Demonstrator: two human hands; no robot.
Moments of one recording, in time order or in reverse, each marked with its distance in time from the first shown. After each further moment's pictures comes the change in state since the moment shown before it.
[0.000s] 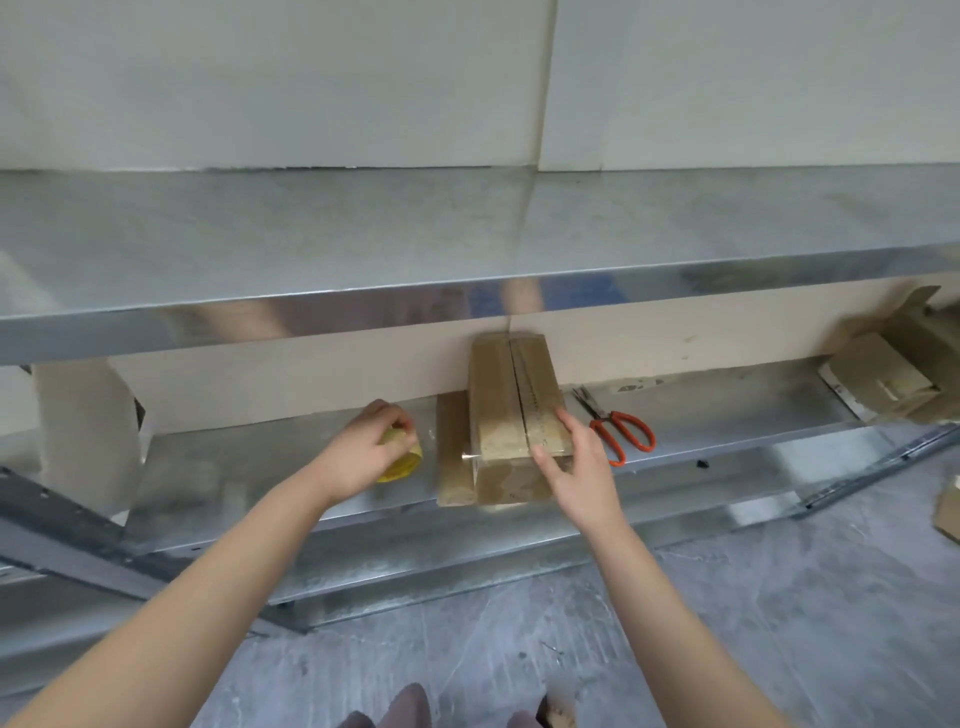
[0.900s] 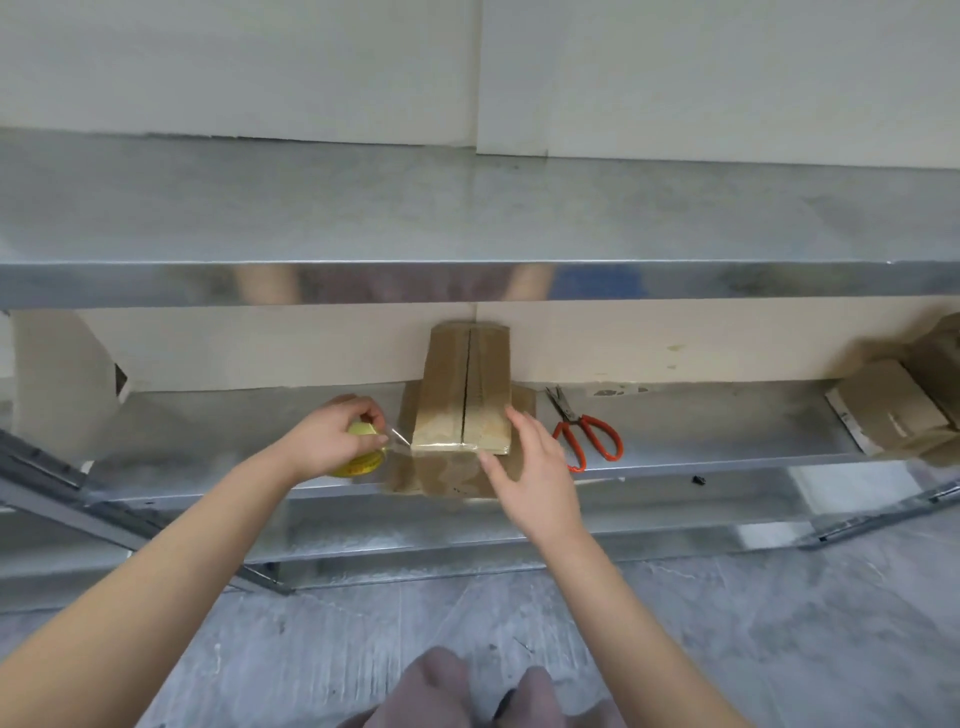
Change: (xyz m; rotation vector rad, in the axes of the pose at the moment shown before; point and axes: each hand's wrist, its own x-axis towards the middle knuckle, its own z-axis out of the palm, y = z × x) left_hand 0.014 0.044 0.034 0.102 0.000 -0.214; right_hand 0.014 0.021 -0.041 -0.133 -0.122 -0.226
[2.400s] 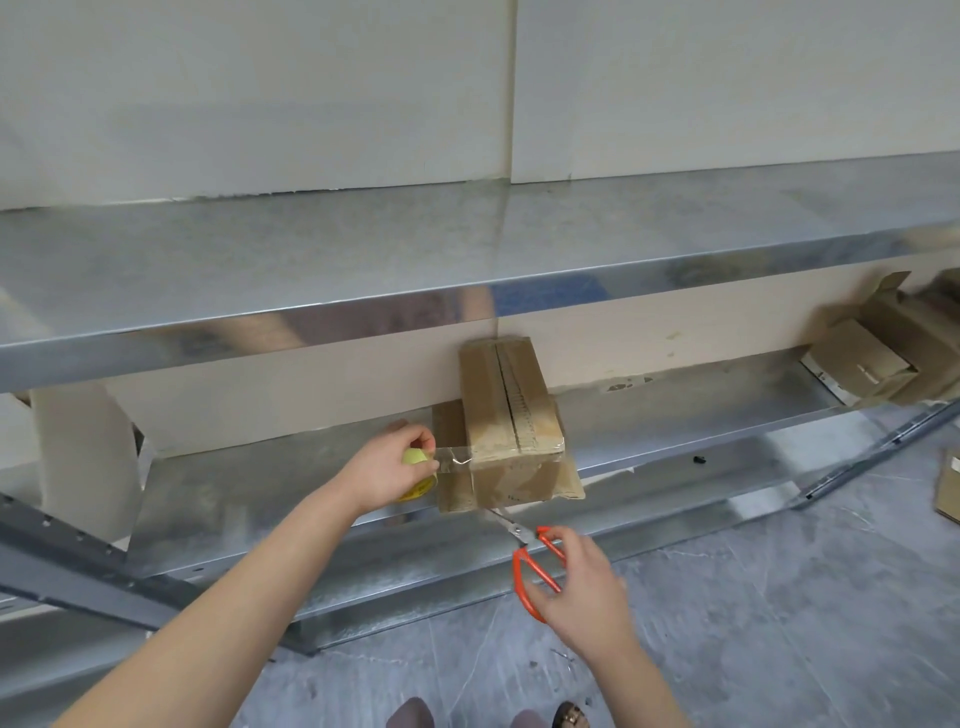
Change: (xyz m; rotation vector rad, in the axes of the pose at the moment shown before) left_hand -0.007 -0.023 -0.018 0.011 -0.062 0.194; right_hand -0.112 -0.014 0.081 -0.180 0.049 0.332
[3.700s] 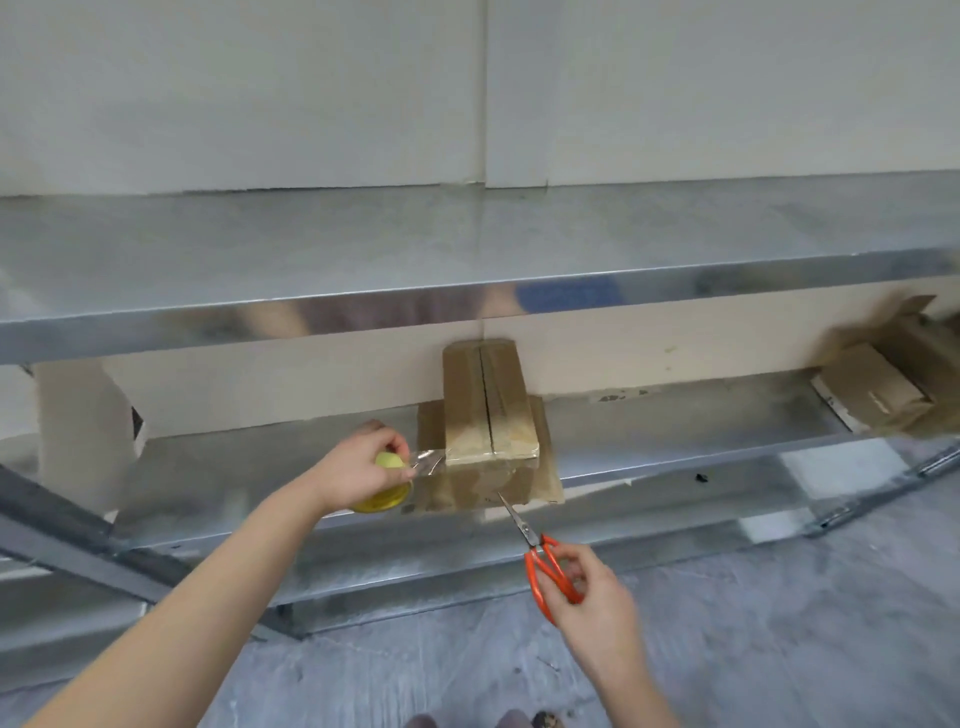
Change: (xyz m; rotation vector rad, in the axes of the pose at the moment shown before) left_hand -0.002 0.021 0.008 0.033 -0.012 -0.097; right_hand -0.001 0.024 -0.066 0.424 -0.033 0.086
